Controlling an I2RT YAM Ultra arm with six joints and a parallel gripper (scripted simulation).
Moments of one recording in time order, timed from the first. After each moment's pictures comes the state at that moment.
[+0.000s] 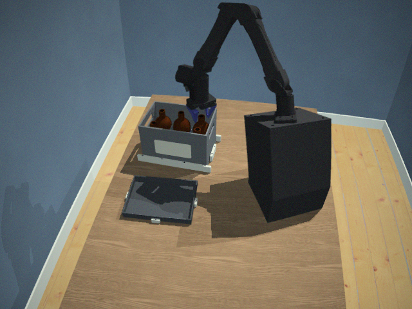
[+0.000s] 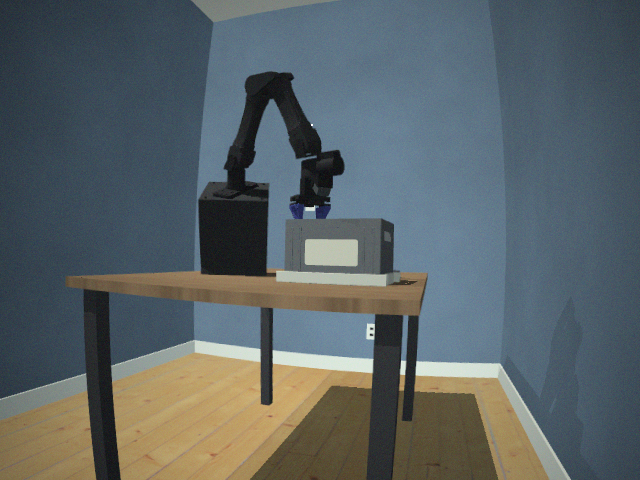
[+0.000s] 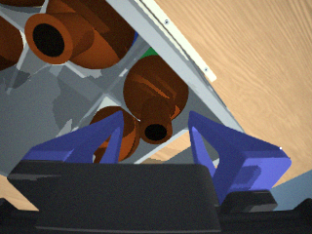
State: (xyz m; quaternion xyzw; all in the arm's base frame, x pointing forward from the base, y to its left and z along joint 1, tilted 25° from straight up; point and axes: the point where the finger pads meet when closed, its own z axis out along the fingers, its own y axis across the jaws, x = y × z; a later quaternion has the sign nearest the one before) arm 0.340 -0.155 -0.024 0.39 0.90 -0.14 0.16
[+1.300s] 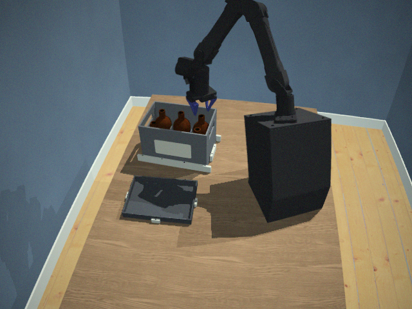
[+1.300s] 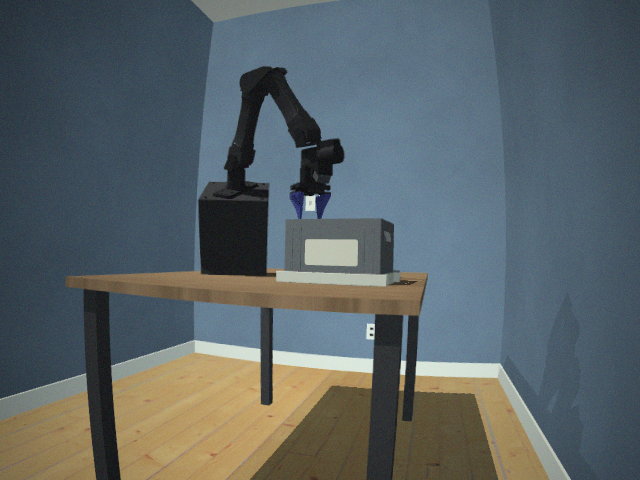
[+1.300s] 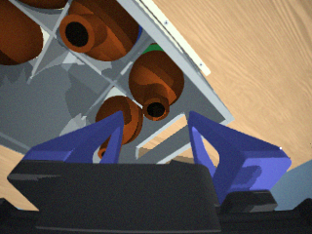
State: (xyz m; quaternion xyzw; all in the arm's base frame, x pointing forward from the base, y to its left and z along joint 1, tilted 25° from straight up) arm 0.334 -0.143 0.007 0.39 0.90 -0.14 0.17
